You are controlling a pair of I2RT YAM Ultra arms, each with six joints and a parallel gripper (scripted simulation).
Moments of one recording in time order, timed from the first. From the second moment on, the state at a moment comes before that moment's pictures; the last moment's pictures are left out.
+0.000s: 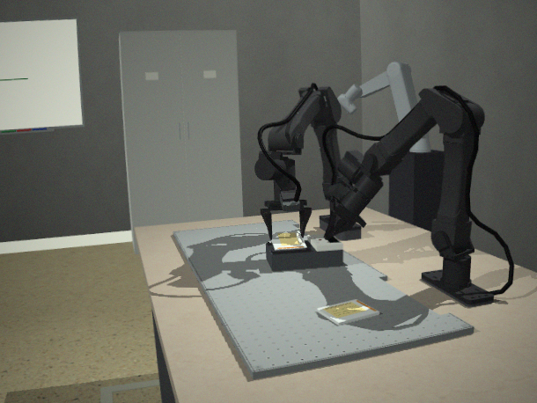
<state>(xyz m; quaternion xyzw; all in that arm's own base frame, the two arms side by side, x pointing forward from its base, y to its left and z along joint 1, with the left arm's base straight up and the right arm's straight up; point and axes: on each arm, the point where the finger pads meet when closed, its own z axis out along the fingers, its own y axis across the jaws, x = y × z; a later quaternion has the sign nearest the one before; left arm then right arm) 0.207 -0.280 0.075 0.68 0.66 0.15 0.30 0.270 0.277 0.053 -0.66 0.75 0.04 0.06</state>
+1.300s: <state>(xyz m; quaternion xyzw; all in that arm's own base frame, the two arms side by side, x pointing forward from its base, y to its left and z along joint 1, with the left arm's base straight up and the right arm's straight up) 0.207 -0.280 0.075 0.68 0.66 0.15 0.30 0.270 0.277 0.049 -0.66 0.75 0.04 0.05</state>
